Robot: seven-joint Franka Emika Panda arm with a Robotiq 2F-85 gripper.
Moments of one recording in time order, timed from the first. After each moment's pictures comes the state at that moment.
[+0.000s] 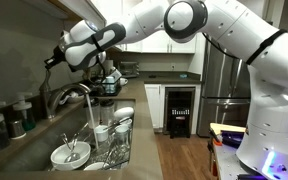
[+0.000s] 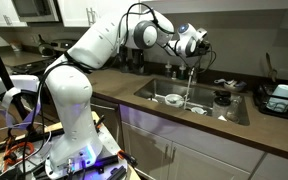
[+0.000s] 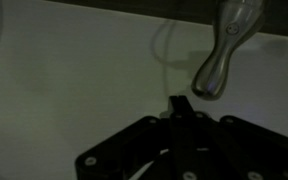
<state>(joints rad) 0.08 0.88 -0.02 -1.13 -0.13 3.07 -0.18</state>
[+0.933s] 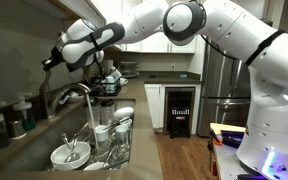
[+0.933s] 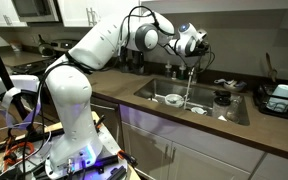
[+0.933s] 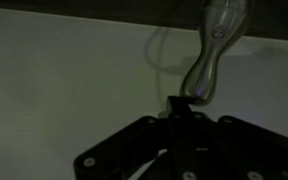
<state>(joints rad) 0.06 0.91 0.03 -1.07 -0.13 2.99 -0.17</state>
